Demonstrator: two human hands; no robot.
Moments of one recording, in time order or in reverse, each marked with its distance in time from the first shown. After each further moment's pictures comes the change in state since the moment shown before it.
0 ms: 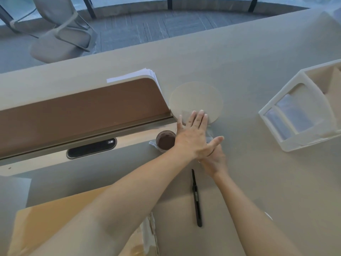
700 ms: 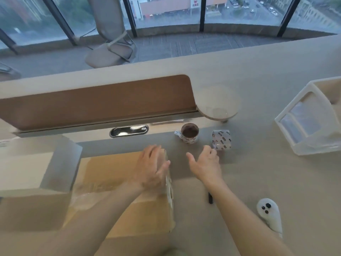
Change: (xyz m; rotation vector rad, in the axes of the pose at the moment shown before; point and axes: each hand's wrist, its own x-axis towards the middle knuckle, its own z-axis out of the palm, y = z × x) left_hand -0.253 -0.103 0.021 -0.358 0.188 -0.308; right_hand -0.139 -0.076 0.030 -0.393 -0.091 -0.032
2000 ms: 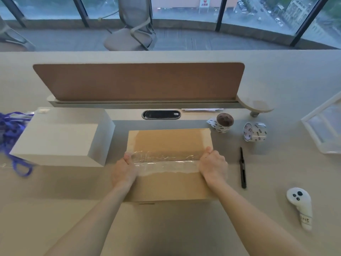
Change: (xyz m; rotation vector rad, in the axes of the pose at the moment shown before) left_hand -0.110 -0.173 -0.048 -0.332 0.256 -0.801; right_hand -0.079 -0.077 0.104 -0.077 0.160 0.124
